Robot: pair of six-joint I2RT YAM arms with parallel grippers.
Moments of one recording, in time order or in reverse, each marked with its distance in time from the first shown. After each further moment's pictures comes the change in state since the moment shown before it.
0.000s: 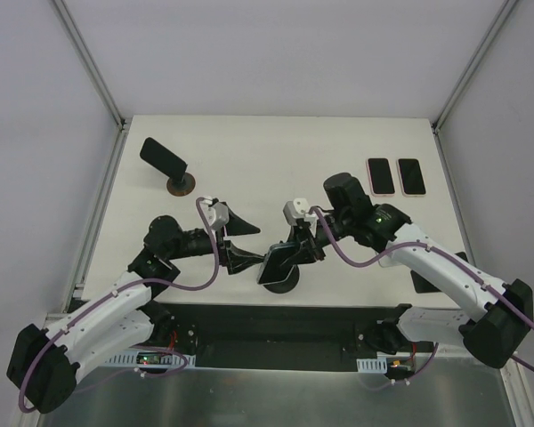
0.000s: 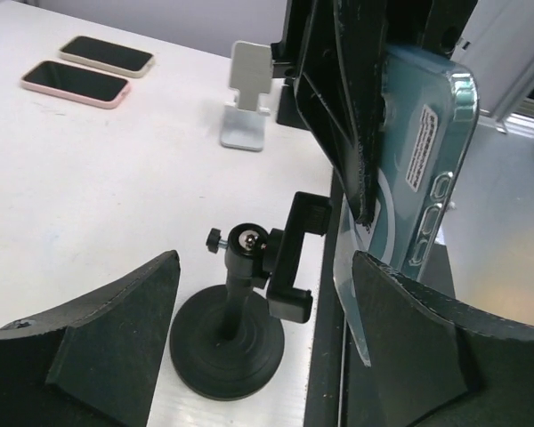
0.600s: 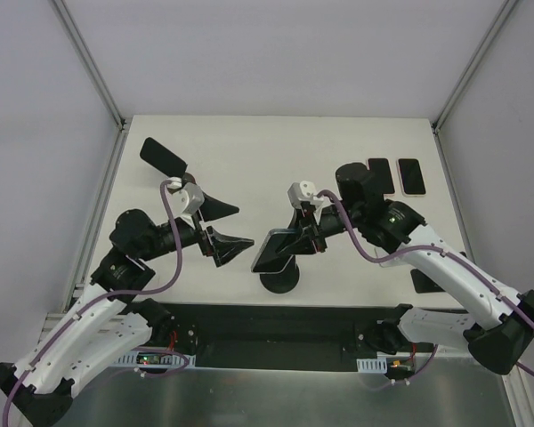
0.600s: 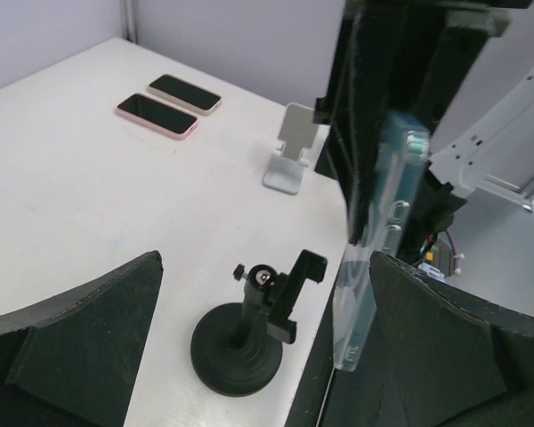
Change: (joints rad) left arm 0.000 -0.208 0.250 -0.452 -0.251 -0.023; right arm 0.008 -0.048 0.074 0.101 0.045 0.234
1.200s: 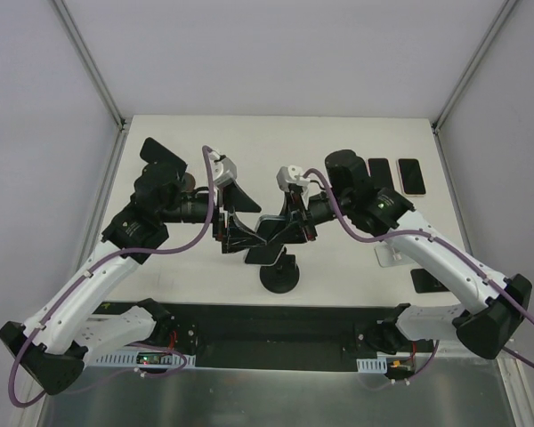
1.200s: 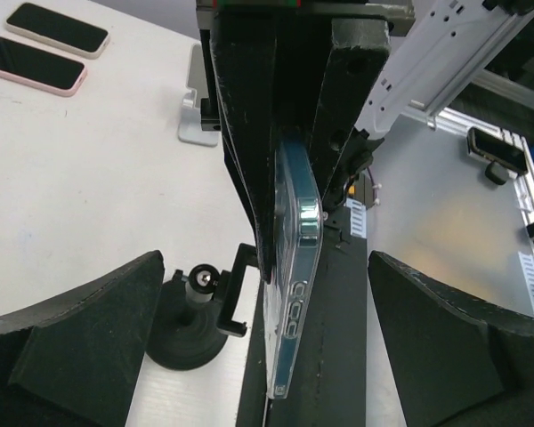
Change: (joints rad) left arm 0.000 0.316 0.372 -0.267 0.310 0.055; right arm -0.002 0.103 0.124 -0.008 0.007 0.085
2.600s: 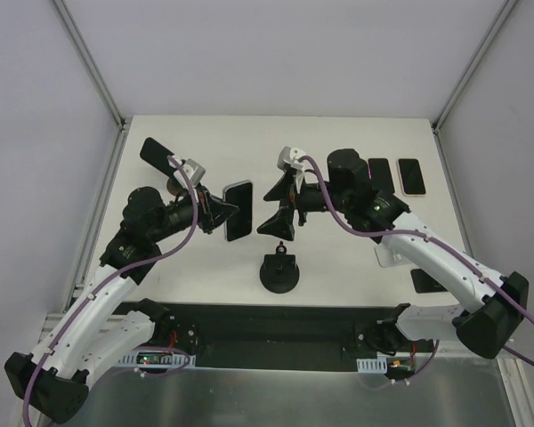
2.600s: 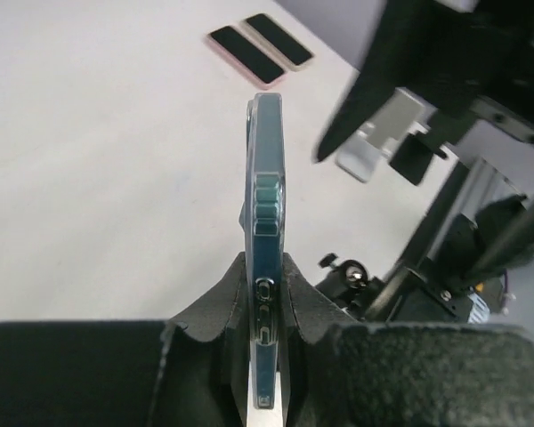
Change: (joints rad) left arm 0.155 -0.149 -0.264 0.148 -0.299 -0.082; right arm -0.009 0.046 -0.014 0.195 0.269 0.173
